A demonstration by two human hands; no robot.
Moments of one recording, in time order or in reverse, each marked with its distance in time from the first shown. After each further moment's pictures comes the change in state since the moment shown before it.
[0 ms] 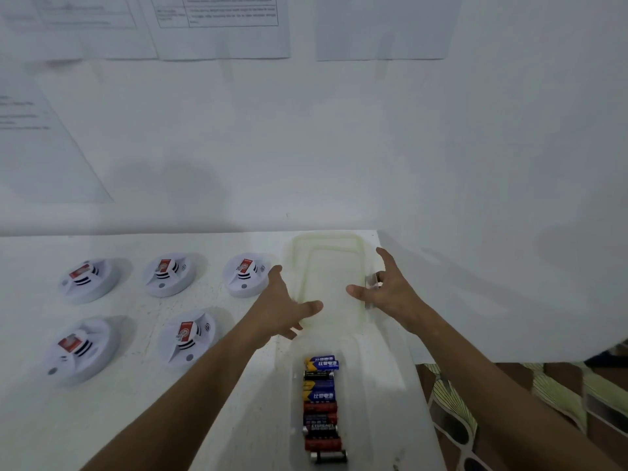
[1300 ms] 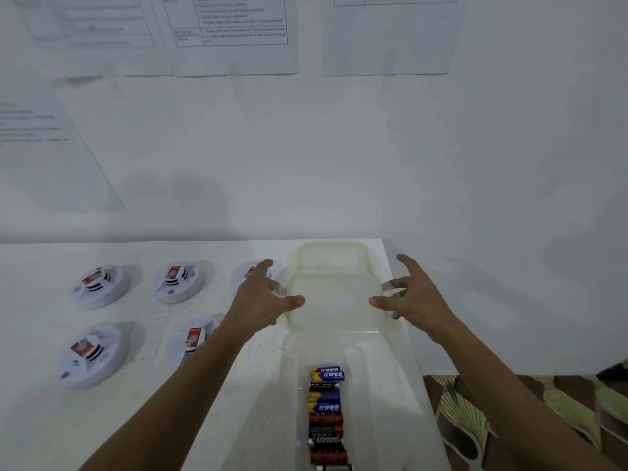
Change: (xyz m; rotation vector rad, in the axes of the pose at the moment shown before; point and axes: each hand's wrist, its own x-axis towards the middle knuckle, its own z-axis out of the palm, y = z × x) left_hand -0.008 0.005 -0.038 0.170 0.251 0.114; right_hand -0.012 0.000 -0.024 0.000 0.099 -0.030
